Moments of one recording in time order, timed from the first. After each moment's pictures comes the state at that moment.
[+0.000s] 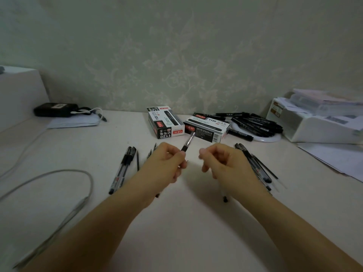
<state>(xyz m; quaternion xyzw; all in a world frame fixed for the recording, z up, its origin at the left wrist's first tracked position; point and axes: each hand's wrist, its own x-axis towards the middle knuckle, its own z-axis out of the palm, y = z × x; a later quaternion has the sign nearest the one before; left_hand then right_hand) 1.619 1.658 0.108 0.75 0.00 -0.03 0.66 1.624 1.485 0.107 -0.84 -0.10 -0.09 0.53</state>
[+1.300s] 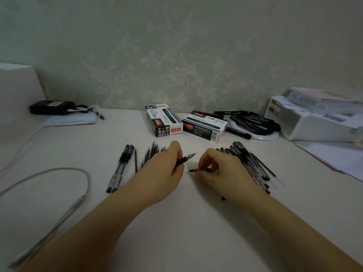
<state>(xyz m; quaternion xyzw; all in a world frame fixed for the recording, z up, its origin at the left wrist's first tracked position) 1.627 1.666 0.090 0.93 -0.19 0.11 0.30 1.629 1.474 0.091 -0.92 -0.17 -0.09 0.34</state>
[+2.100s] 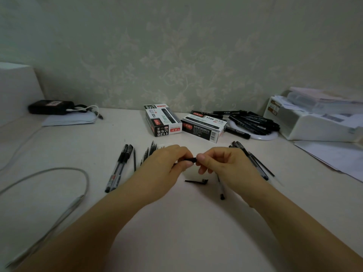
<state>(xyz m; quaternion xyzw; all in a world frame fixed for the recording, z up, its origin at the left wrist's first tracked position) 1.624 1.663 0.103 0.90 -0.26 0.12 0.33 1.628 1.470 0.106 -0.80 -0.15 0.00 0.58</state>
